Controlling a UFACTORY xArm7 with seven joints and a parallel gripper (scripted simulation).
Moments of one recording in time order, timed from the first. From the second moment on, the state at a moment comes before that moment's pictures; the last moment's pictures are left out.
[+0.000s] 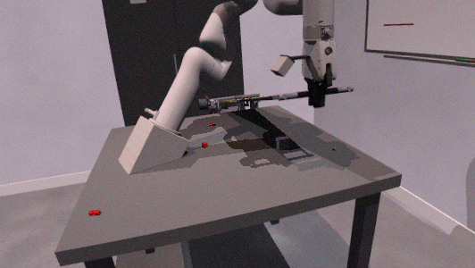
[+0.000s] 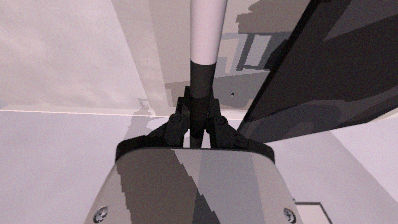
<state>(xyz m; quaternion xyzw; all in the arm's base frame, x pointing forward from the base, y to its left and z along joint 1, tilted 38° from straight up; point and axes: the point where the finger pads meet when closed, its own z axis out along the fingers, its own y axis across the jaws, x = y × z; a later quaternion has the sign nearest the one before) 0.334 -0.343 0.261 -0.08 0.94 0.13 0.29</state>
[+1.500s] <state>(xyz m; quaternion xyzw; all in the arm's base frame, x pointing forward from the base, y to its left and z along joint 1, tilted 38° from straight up) 0.367 -0.336 0.212 -0.08 0.94 0.13 0.29</state>
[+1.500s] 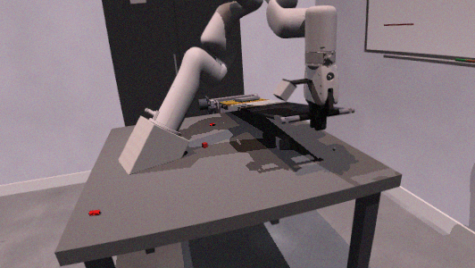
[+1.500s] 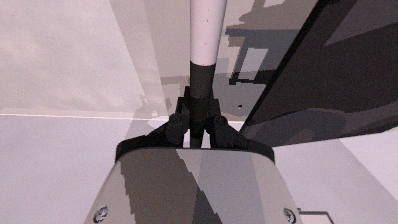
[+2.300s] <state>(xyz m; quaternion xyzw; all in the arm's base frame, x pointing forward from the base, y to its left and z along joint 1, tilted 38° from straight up) 0.326 -0.344 0.272 -0.08 0.94 0.13 0.29</state>
